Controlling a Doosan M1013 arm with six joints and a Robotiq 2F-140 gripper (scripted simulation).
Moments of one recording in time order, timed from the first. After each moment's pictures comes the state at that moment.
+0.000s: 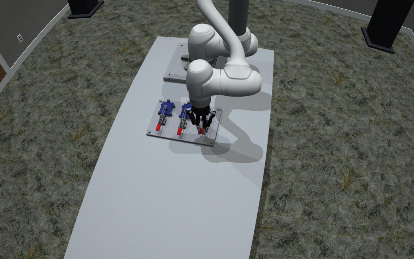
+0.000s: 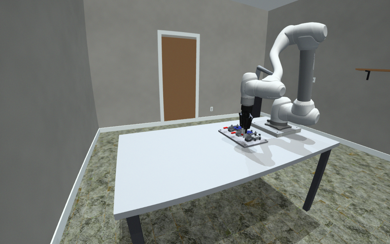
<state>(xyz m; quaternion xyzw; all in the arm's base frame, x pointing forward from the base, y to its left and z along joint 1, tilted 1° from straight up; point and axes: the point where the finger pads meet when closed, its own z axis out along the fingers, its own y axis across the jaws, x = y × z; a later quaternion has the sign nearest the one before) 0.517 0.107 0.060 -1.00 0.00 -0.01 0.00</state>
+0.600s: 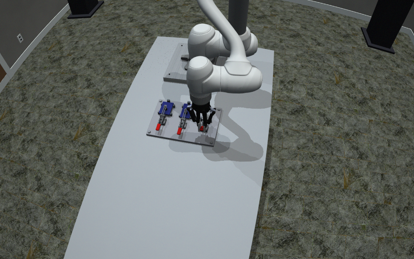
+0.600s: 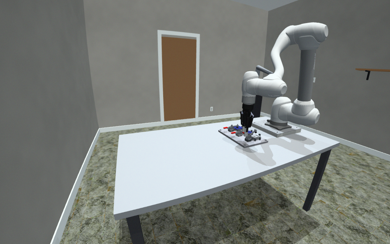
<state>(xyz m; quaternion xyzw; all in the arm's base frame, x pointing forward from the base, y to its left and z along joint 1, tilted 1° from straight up) 0.508 0.107 0.070 -1.00 0.00 -0.01 0.00</state>
